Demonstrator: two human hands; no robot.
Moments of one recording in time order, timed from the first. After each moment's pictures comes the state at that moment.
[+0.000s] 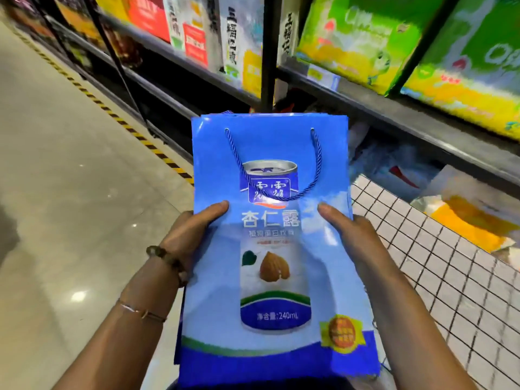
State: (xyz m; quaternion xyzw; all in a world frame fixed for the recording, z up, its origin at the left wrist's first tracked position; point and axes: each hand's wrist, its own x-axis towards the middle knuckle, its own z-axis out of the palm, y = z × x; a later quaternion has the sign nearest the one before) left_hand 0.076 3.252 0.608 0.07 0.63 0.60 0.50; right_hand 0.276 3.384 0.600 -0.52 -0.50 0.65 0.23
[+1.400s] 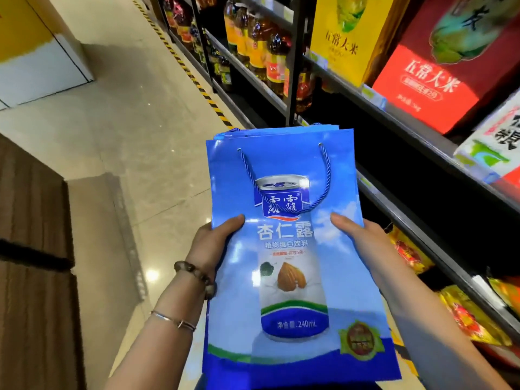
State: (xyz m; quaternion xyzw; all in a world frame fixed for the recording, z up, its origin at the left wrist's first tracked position) left_hand -0.789 3.250 0.562 -0.06 0.66 0.65 0.38; right_hand -0.642 3.439 0.559 -0.44 -0.53 0.71 0.12
